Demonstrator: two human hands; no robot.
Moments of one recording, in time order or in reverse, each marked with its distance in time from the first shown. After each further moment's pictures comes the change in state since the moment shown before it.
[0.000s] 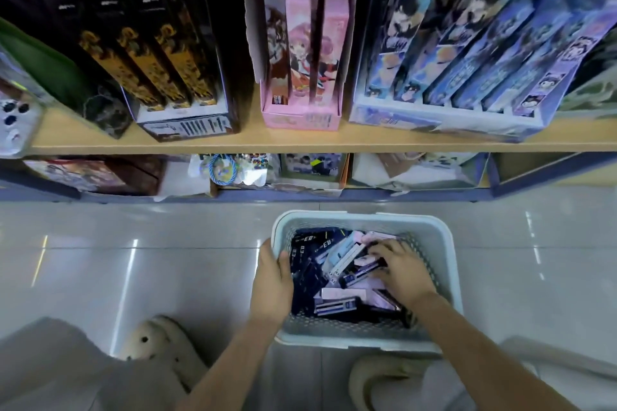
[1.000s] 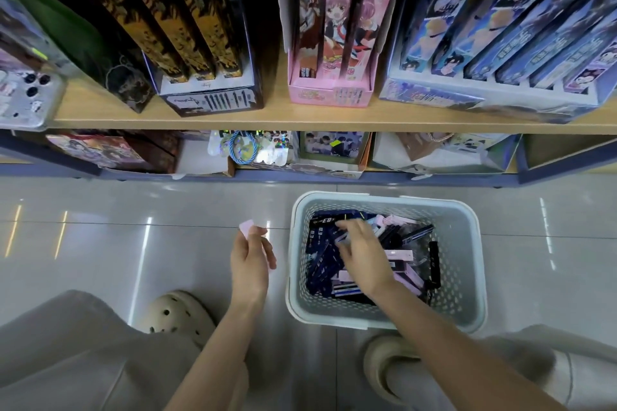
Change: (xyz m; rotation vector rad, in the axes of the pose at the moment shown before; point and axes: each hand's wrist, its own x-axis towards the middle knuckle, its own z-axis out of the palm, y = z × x) left_hand -0.006 0.016 -0.057 -0.413 0.202 -0.209; right_hand 0.010 -0.105 0.011 0.385 0.130 -0.057
